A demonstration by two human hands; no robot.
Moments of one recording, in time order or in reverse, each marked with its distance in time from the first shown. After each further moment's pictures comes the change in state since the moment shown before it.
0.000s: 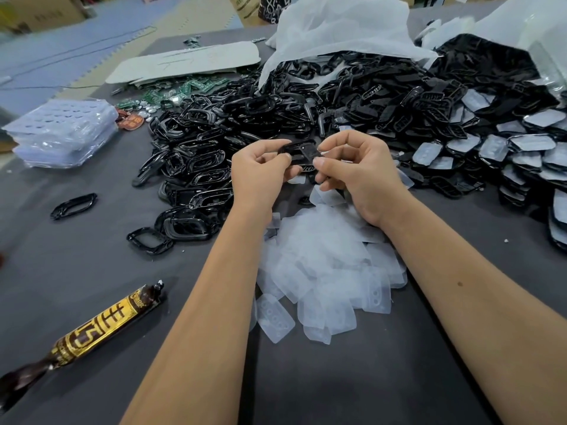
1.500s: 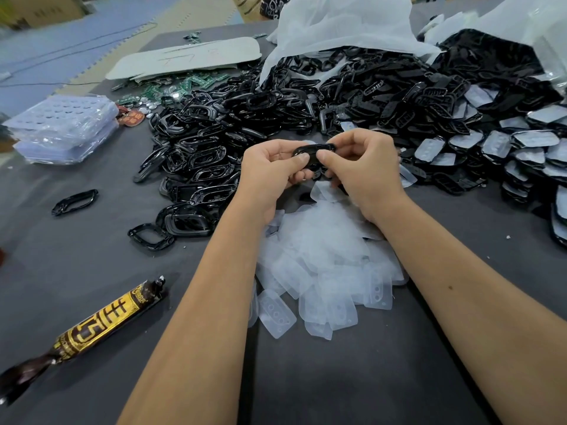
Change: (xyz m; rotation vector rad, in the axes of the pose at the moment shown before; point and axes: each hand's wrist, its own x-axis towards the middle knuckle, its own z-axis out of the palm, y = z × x) left_hand -0.003 -0.001 -0.004 -0.058 -0.270 -0.026; right_hand 0.001 0.004 0.005 -0.374 0.258 -0.042
